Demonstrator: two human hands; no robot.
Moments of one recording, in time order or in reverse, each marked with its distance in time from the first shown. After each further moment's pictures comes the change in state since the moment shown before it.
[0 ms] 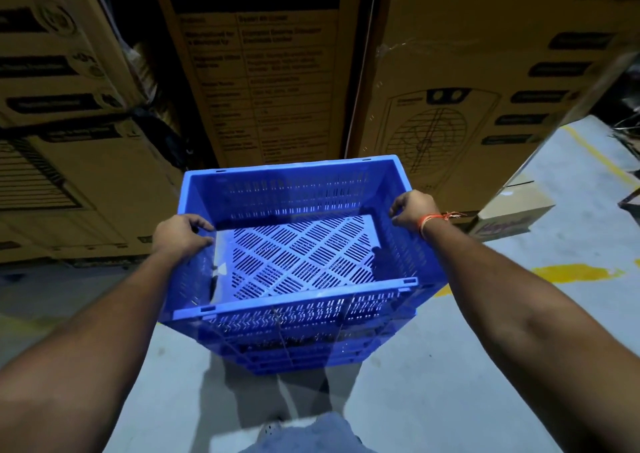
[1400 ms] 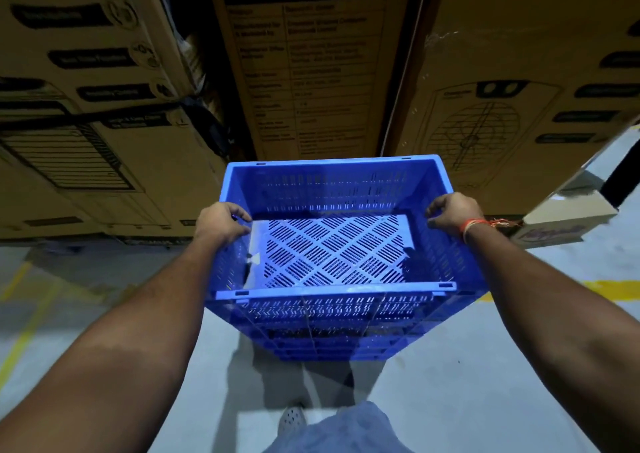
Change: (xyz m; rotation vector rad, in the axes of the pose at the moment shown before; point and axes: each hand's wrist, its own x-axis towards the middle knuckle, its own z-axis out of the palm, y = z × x) left_hand -0.013 0.006 -0.007 -0.032 -0.030 -0.094; right_hand -0.004 -0.002 0.005 -0.003 -0.026 0.006
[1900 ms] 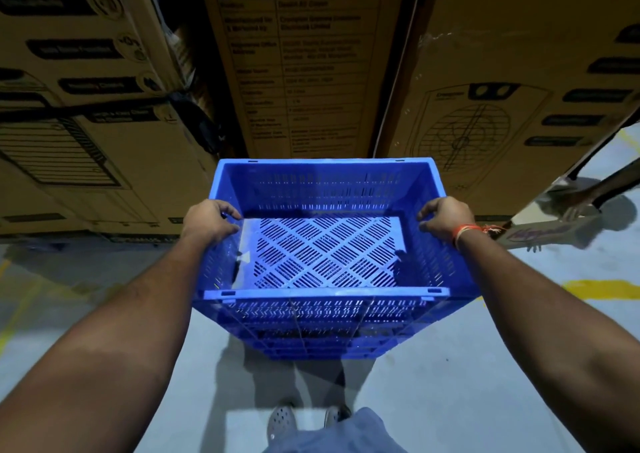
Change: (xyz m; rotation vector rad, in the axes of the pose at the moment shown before) left_hand 0.007 0.001 0.000 0.014 0.001 0.014; right_hand -0.003 0.003 0.003 0.025 0.013 0.023
